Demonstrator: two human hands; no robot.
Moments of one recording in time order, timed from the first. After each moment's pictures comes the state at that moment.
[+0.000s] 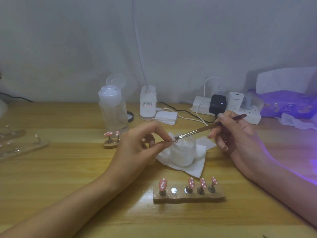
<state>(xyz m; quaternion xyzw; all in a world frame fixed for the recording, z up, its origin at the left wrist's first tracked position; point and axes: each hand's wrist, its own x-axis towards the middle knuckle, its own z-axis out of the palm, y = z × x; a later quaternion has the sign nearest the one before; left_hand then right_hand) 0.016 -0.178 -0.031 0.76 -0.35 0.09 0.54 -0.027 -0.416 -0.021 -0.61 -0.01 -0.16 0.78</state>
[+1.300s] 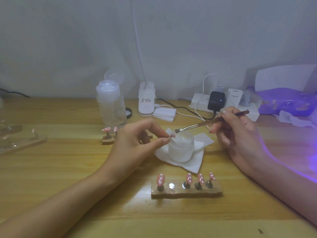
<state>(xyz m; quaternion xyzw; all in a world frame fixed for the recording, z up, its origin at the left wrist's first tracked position) 0.014 -0.177 -0.029 0.77 -0.33 0.07 0.55 -0.026 -0.418 -0.023 -0.60 -0.01 -0.19 0.78</state>
